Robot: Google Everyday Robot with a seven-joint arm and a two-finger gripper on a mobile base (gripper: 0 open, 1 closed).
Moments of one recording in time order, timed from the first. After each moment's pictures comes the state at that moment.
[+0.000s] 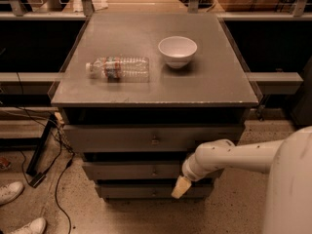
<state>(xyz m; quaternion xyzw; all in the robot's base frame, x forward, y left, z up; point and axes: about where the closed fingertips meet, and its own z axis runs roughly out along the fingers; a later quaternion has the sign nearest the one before) 0.545 -0.112 0.429 -0.53 0.82 0.08 0.18</state>
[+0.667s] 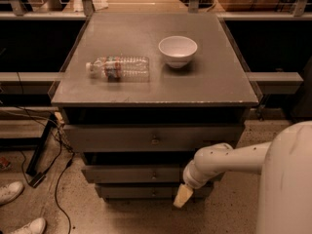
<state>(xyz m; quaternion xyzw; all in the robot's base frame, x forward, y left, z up) 0.516 -0.121 0.410 -0.53 0.83 0.08 0.14</state>
